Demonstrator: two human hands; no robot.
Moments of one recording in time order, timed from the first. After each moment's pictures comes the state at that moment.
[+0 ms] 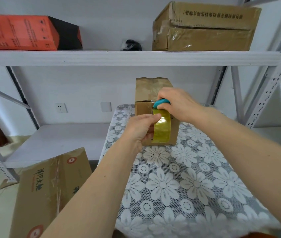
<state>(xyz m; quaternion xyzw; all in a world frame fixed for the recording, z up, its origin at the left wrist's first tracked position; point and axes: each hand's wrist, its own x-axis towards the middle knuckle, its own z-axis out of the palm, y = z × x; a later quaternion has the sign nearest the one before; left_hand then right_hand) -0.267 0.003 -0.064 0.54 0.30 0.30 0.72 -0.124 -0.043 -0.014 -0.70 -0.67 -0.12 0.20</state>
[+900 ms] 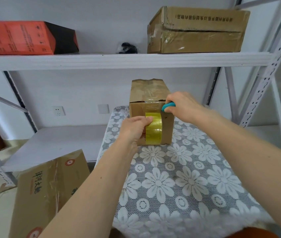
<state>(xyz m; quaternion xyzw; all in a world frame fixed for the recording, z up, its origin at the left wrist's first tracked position) -0.272 -0.009 -0.058 0.56 0.36 0.33 0.67 -0.114 -0.064 -0.012 -0.80 -0.56 -0.07 0.18</state>
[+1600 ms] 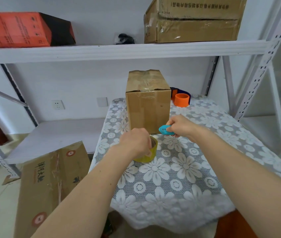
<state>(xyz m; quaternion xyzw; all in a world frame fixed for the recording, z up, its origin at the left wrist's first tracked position) -0.286 -0.037 -0.087 0.93 0.34 -0.01 0.13 -0.117 -0.090 -0.094 -0.83 -0.40 0.24 0.30</state>
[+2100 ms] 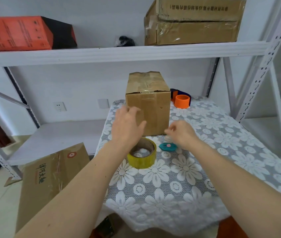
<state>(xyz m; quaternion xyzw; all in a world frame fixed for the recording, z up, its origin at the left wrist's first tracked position) -0.284 -0.013 -0.086 0.86 0.38 0.33 0.12 -0.130 -0.099 -0.111 -0.87 -0.39 0.10 0.28</state>
